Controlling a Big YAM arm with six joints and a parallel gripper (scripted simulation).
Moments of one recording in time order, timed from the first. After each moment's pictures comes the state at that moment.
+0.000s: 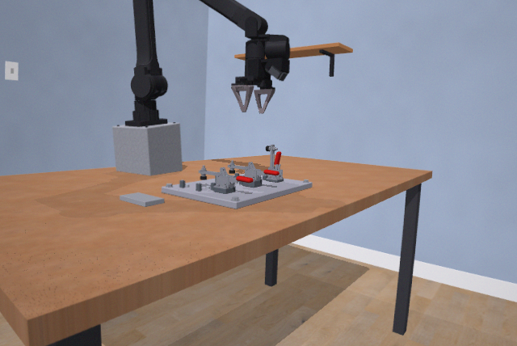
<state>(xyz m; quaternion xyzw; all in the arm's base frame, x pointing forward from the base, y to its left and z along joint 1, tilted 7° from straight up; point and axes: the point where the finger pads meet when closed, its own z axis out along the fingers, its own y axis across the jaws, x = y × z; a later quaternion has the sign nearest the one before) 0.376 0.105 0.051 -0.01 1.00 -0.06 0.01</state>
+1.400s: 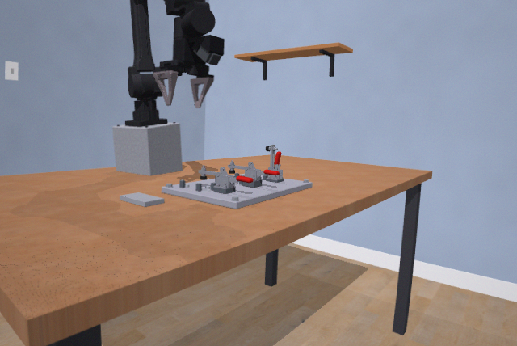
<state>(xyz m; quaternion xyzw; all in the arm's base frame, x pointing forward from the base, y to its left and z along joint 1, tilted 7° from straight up) 0.370 -0.156 0.083 0.01 1.00 -0.06 0.01</state>
